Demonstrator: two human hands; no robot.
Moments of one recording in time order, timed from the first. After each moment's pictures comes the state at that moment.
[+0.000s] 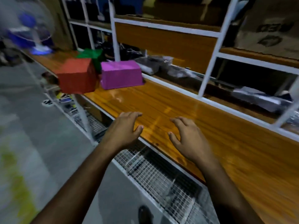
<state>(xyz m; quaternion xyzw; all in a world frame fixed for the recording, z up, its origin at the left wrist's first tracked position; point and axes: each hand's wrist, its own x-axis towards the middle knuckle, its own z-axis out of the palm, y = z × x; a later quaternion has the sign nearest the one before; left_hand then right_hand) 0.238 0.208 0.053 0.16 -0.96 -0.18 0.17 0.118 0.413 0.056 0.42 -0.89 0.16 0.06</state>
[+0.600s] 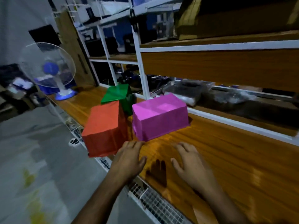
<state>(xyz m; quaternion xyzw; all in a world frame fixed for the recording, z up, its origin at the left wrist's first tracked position) 0.102 -0.185 0.038 0.19 -0.98 -0.05 0.10 -0.023 0.013 0.012 0.42 -0.88 0.24 0.01</state>
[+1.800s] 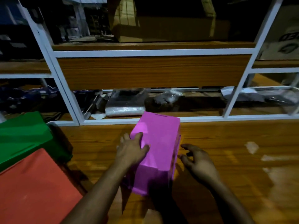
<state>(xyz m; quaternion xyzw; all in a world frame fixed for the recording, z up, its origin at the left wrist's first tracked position) -0.156 -0.327 -0.001 -0.03 -0.99 -0.15 -0.02 -0.074 -0.085 0.005 0.00 -0.93 0.35 0.06</state>
